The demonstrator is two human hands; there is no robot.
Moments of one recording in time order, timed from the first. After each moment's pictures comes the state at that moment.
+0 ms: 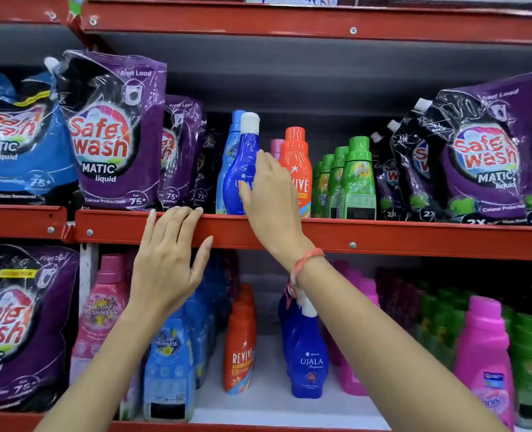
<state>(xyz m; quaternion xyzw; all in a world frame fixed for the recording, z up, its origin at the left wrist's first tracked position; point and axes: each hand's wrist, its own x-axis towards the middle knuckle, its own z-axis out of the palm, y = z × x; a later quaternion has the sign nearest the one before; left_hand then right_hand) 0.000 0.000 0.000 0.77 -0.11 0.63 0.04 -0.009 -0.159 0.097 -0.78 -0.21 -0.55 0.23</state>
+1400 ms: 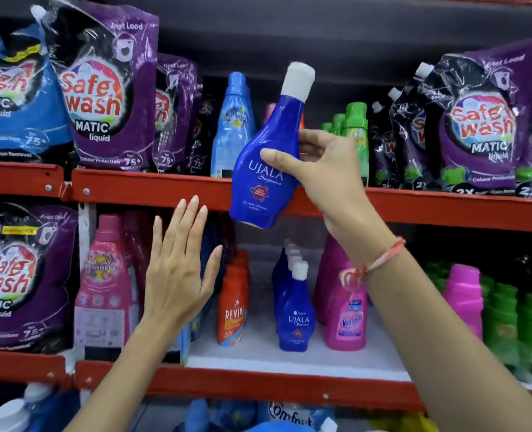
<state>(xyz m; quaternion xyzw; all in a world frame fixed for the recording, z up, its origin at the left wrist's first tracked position) -0.021 -0.037 -0.068 0.76 -0.12 0.63 0.09 -0.064 -0.234 0.077 -0.67 -0.25 -0.38 0.58</state>
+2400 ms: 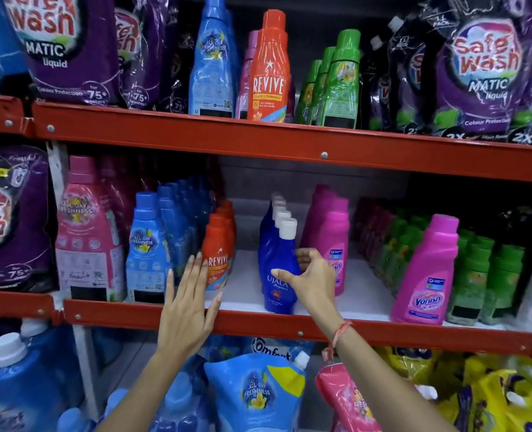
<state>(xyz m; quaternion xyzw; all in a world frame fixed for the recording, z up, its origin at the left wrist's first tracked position) 0.010 -0.063 -0.242 0.90 -0.08 0.41 0.11 0.008 -0.289 -0.150 -0.83 -0.02 -0.28 0.47</state>
